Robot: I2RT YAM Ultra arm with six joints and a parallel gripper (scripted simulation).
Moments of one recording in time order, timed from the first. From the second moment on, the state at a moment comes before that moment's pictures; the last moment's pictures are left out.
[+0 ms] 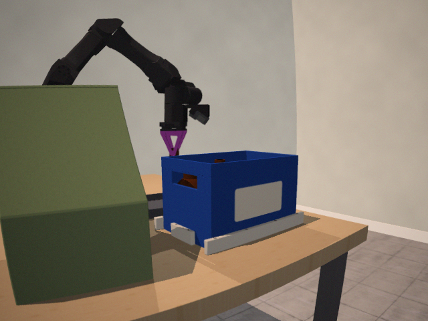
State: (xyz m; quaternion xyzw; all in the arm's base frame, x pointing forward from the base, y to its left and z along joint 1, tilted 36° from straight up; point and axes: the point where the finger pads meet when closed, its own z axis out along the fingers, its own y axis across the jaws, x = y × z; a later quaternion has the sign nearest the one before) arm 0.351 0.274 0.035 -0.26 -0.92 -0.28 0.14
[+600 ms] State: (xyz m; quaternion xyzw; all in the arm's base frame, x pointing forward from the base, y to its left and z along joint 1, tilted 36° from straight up) arm 0.349 0.278 0.028 -0.26 -0.92 -0.27 0.14
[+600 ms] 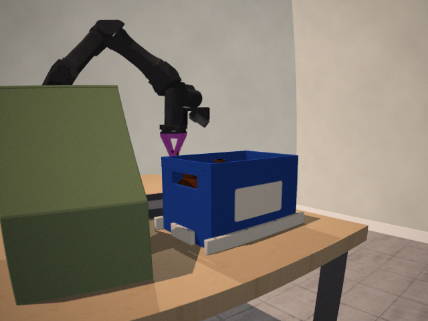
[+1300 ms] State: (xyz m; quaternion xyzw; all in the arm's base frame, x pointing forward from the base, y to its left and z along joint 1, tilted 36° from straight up) arm 0.350 0.283 0.023 -0.26 -0.92 -0.28 0.13
